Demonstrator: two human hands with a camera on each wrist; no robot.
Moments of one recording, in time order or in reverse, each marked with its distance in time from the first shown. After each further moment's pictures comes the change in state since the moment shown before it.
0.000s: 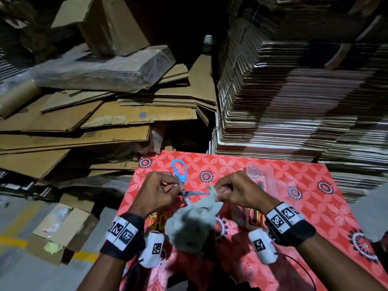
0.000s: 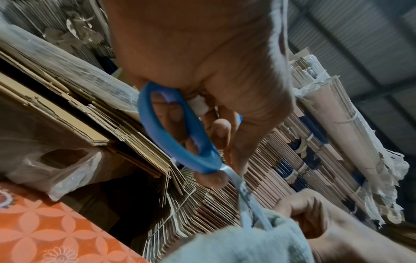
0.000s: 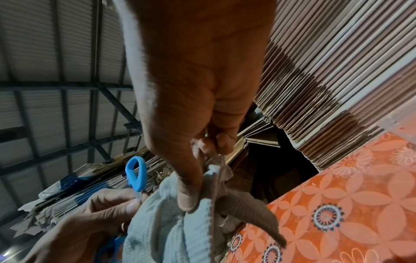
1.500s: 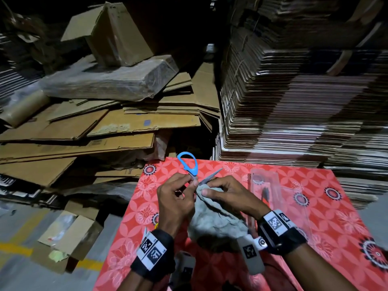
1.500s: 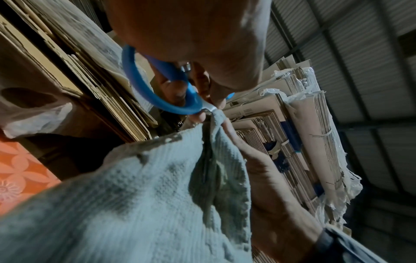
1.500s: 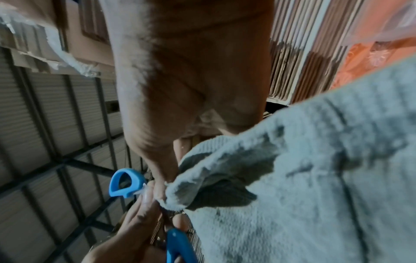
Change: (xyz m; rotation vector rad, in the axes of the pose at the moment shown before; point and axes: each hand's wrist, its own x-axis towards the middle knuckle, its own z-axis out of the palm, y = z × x) left_hand -0.005 0.026 0.055 -0.205 0.517 0.109; right_hand 0.010 -0.039 0.018 0.506 0.018 -0.079
